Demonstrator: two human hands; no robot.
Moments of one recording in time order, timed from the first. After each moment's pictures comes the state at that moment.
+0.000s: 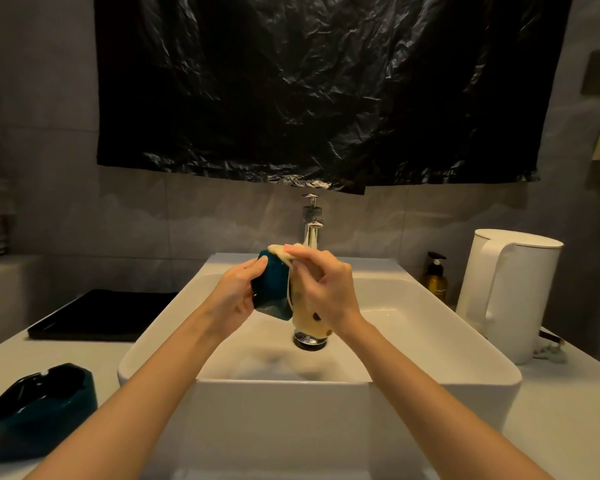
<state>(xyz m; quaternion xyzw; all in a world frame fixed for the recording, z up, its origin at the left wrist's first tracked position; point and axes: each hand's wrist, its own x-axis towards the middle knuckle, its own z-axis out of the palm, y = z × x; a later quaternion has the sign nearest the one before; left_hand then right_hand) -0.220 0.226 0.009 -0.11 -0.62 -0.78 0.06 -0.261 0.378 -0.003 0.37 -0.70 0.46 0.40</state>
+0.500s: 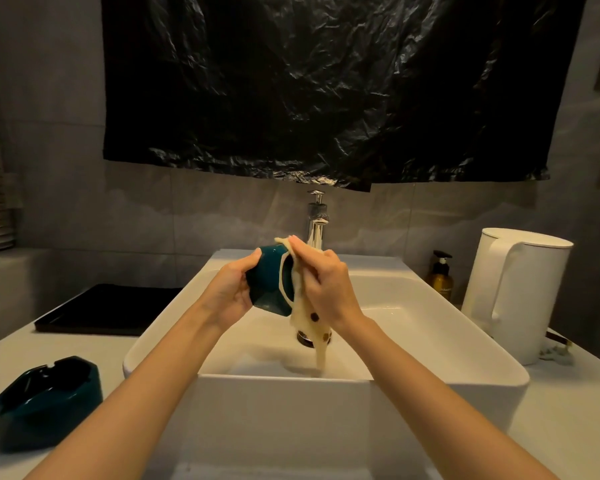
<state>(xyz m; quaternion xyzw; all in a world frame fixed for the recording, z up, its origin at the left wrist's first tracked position) -0.219 0.220 0.013 -0.04 -0.55 -0.83 0.05 -0.265 0.374 -0.008 0.36 -0.76 0.36 0.39</state>
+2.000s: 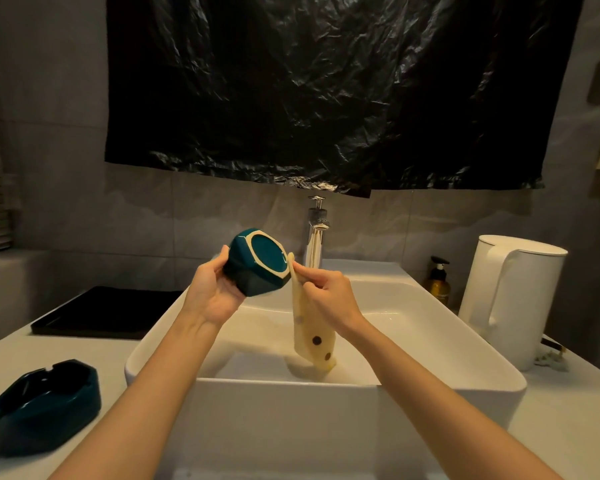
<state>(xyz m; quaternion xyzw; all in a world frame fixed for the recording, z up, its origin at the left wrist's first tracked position) -0.223 0.197 0.014 -0.04 -0.34 -0.94 0.05 -0.264 0.373 -0.010 0.23 -0.79 0.54 0.17</state>
